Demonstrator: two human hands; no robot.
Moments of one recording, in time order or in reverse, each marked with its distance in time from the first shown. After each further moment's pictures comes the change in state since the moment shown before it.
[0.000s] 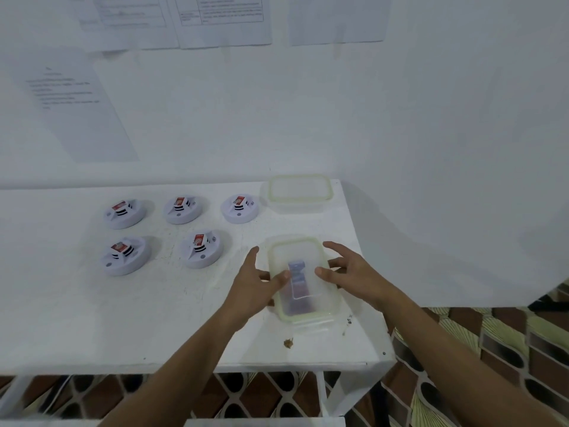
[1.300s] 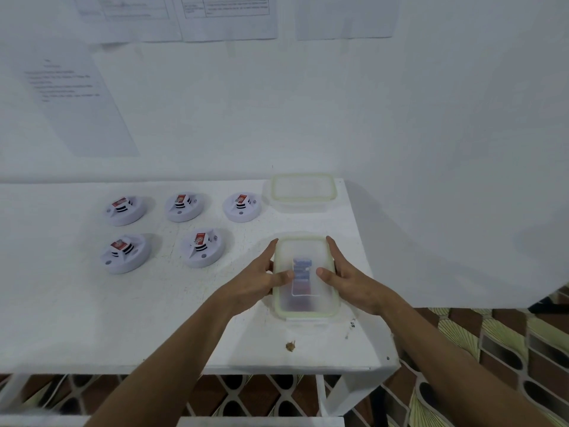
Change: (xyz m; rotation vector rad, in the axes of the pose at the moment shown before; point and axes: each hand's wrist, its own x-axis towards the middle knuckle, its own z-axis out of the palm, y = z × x) left_hand 0.029 0.001 -0.012 0.022 -0.353 0.091; right_hand 0.002 -0.001 0.010 -0.002 -0.226 -0.007
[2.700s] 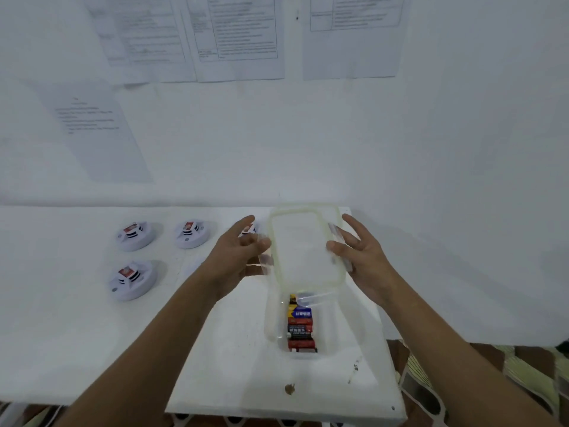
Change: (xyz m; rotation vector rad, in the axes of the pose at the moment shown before) left_hand 0.008 0.080 -0.053 -0.384 0.290 0.090; right_hand 0.030 -0.065 -0.043 0.656 0.276 -0.249
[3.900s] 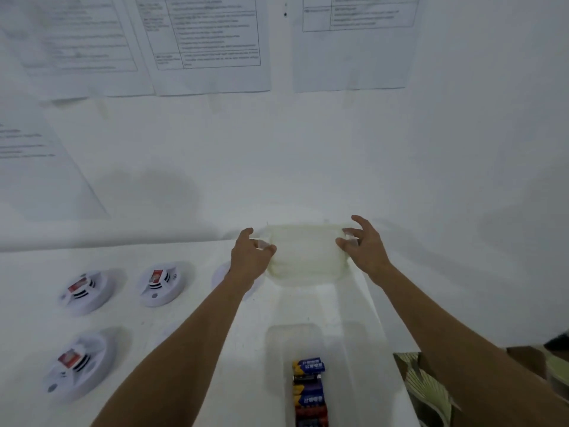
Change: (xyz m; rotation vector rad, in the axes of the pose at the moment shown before) left_hand 0.200 -0.028 0.003 0.413 0.303 -0.017; right_hand 0.174 0.004 -0.053 -0.621 0.369 -0.096
